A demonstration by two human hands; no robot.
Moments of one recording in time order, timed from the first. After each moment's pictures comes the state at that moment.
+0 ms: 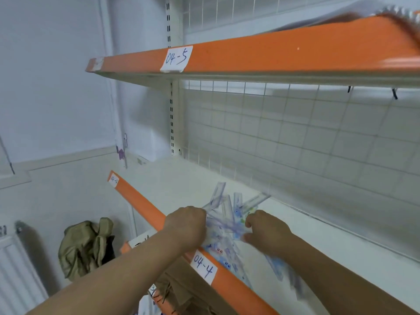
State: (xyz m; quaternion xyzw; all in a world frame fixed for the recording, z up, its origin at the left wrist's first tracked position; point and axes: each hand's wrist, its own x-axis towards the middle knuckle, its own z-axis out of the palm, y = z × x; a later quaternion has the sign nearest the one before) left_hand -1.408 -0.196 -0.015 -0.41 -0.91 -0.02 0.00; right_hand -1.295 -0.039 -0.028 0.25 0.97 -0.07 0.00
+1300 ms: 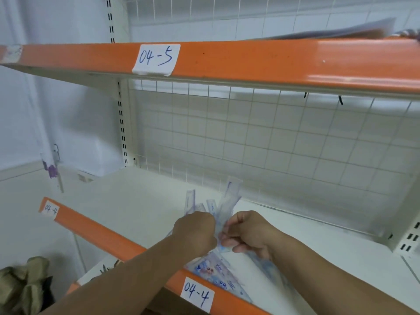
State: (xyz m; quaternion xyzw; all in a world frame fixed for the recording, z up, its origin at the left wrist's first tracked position) left_hand -1.419 -0.153 0.000 -0.56 -0.83 -0.03 -0.02; right_hand -1.306 -0.065 -0.003 0.41 0.69 -0.59 -0.12
